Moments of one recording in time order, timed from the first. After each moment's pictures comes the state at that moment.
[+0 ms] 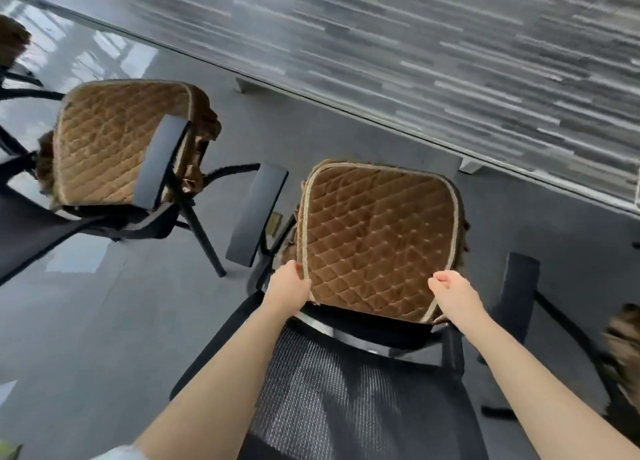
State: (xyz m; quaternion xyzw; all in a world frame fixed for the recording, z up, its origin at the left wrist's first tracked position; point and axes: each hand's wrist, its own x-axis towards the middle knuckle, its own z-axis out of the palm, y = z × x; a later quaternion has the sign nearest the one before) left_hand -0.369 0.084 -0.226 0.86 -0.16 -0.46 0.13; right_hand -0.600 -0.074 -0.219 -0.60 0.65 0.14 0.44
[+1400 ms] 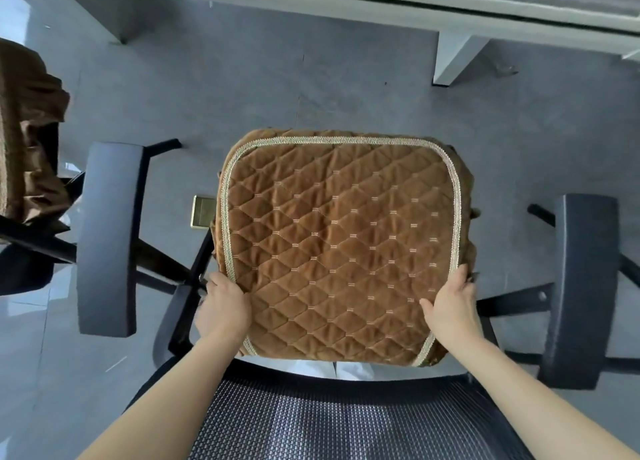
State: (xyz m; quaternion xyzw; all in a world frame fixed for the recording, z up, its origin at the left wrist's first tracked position) left_hand -0.349 0.069 -0.436 0.90 -0.24 -0.34 -0.12; right_hand -0.650 -0.050 -0.432 -0.57 0.73 0.21 0.31
